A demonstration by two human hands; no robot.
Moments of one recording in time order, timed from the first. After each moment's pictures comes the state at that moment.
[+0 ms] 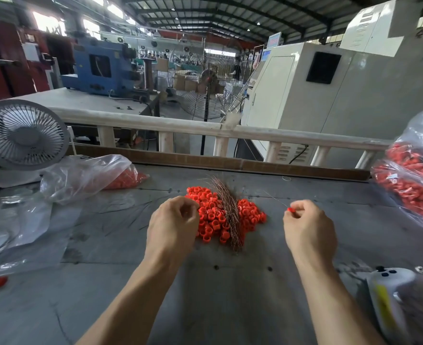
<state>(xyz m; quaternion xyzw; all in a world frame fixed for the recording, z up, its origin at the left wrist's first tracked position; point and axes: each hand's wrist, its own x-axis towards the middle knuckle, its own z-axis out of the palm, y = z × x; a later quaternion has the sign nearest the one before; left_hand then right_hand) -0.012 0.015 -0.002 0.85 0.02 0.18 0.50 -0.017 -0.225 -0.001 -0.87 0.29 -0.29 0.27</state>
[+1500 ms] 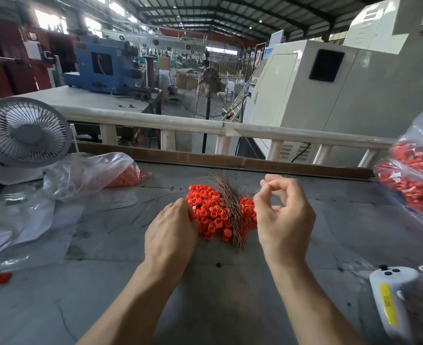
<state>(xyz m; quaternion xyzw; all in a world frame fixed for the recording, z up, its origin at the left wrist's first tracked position) -0.012 0.020 -0.012 0.93 0.02 0.19 0.32 -0.026 -0.157 0.013 -0.72 -0.03 -0.54 0.44</state>
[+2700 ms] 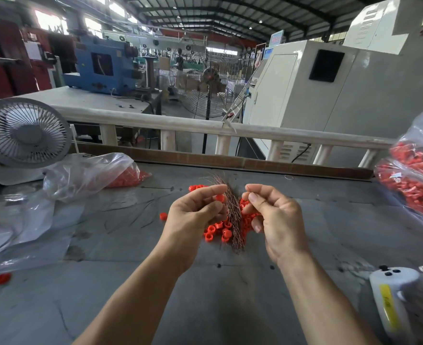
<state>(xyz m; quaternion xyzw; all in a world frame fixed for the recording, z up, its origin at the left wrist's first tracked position) -0.013 0.003 0.001 0.53 -0.13 -0.02 0.84 -0.022 -0.160 0.018 -0.63 0.03 -0.19 0.75</state>
